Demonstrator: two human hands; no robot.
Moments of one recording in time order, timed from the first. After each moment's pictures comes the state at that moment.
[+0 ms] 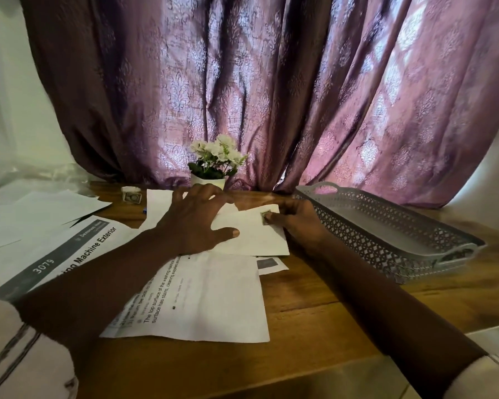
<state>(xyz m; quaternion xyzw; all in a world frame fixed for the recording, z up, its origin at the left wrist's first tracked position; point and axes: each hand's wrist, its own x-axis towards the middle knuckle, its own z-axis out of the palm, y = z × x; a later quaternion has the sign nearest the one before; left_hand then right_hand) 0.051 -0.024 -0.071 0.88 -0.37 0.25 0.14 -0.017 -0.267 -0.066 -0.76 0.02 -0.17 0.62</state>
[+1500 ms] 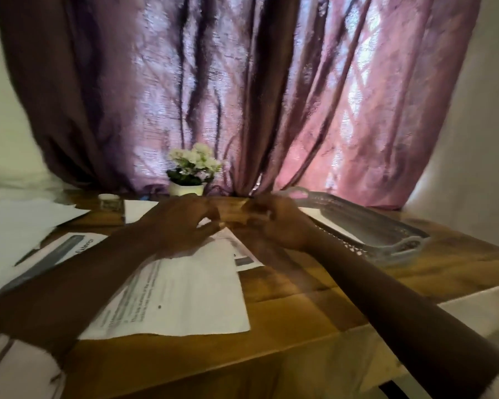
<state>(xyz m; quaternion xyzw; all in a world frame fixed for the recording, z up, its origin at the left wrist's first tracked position) 0.028 -0.026 -0.045 0.84 -0.47 0.25 0.14 -0.084 -0.251 -0.011 -0.96 -0.08 -0.23 0.16</state>
